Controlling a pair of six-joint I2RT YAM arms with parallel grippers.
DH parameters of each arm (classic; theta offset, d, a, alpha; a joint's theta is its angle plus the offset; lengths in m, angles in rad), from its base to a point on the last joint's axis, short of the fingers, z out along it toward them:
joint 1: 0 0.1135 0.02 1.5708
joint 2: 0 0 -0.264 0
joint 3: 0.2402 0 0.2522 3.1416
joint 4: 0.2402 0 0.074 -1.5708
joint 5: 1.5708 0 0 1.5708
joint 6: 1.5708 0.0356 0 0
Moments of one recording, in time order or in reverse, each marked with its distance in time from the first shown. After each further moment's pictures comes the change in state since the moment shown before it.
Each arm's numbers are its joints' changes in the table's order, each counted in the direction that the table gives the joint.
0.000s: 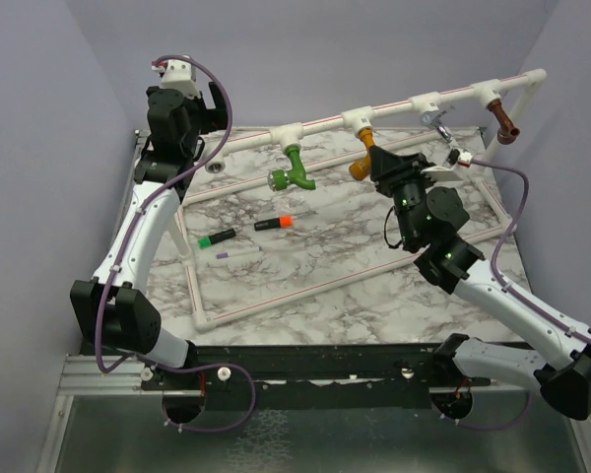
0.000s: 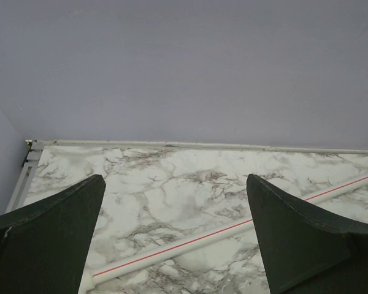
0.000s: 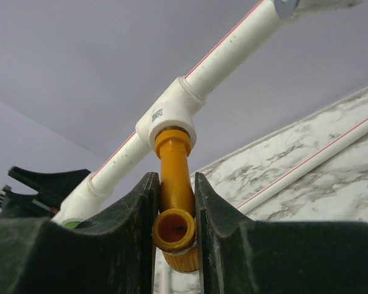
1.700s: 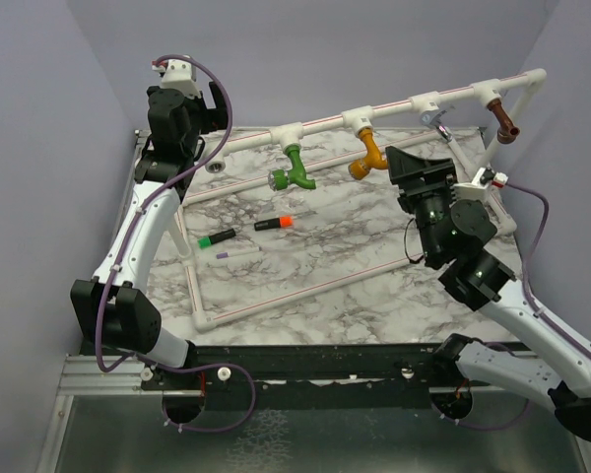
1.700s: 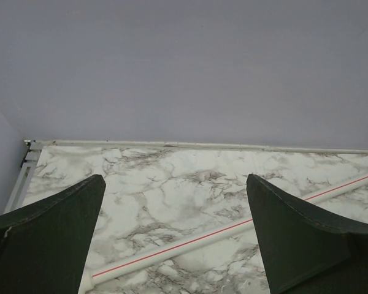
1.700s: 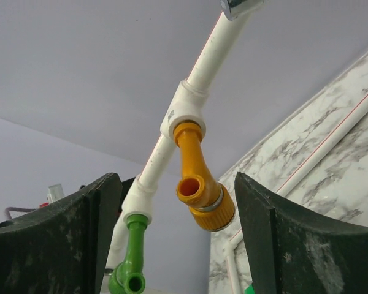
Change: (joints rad) left arm 0.001 -0.003 0.002 0.000 0.002 -0.003; right arm 0.012 0.166 0.000 0.243 0.073 0.437
